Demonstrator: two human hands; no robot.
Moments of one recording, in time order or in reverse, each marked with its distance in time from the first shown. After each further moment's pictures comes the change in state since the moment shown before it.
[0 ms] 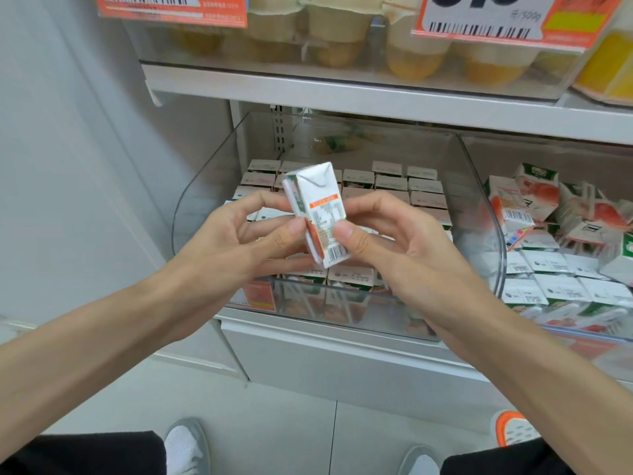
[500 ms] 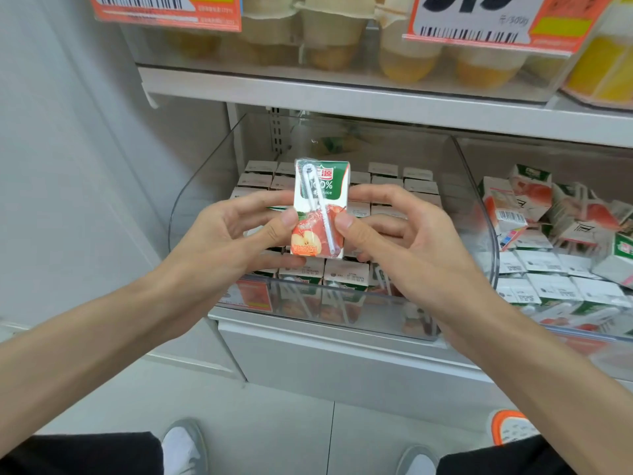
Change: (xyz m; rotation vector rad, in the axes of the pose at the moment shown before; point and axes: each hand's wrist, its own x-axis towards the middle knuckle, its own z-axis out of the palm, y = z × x) left_hand 0.005 -0.003 -0.003 0.113 0.099 0.043; right_hand 0.000 -0.007 -0.006 0.022 0.072 0.033
